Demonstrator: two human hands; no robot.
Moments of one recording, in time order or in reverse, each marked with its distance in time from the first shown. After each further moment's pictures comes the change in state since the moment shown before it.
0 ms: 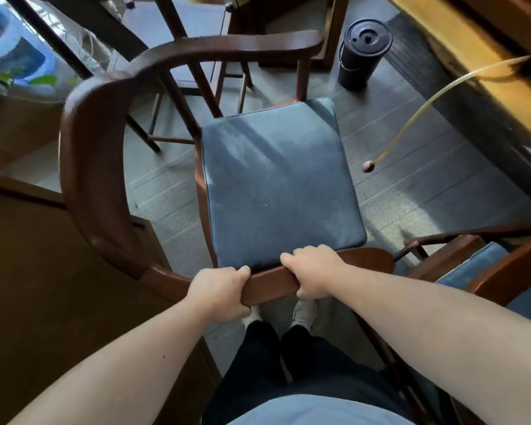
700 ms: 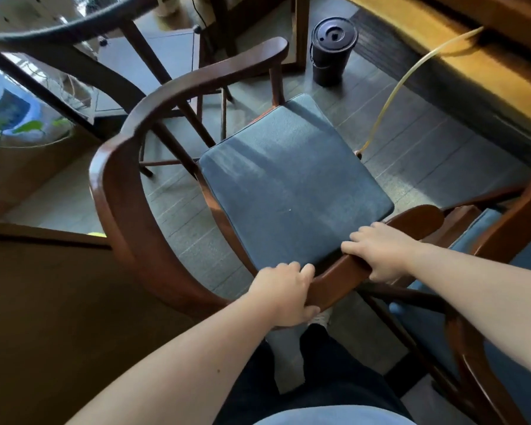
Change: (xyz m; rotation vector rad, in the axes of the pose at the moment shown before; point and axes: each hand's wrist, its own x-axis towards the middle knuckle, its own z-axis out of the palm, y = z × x) left_hand 0.017 0.089 -0.040 0.054 0.028 0.278; right_hand -0.078 0.090 0.015 -0.118 -0.018 0.046
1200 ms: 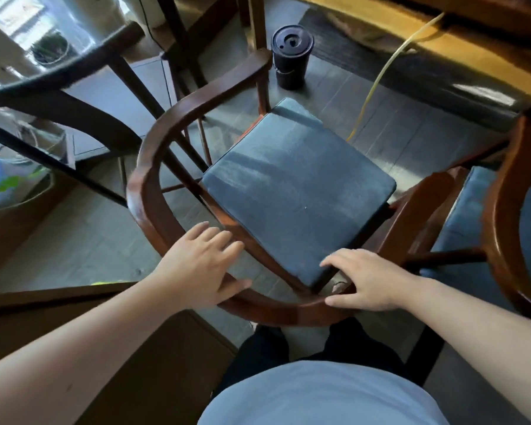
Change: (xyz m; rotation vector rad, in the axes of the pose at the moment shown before) left_hand -0.108 -0.214 -0.095 0.356 0.157 0.318; right_hand 0.027 -0.174 -0.056 0.674 0.211 0.273
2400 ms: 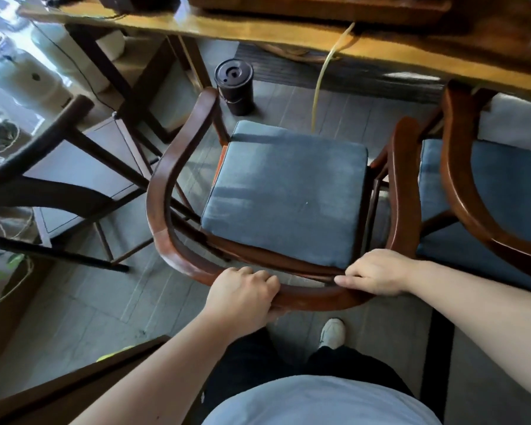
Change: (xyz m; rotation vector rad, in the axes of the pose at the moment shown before) left_hand 0.041 0.043 0.013 0.036 0.096 0.227; right_hand -0.022 0.008 0.007 0.037 -0.041 0.228
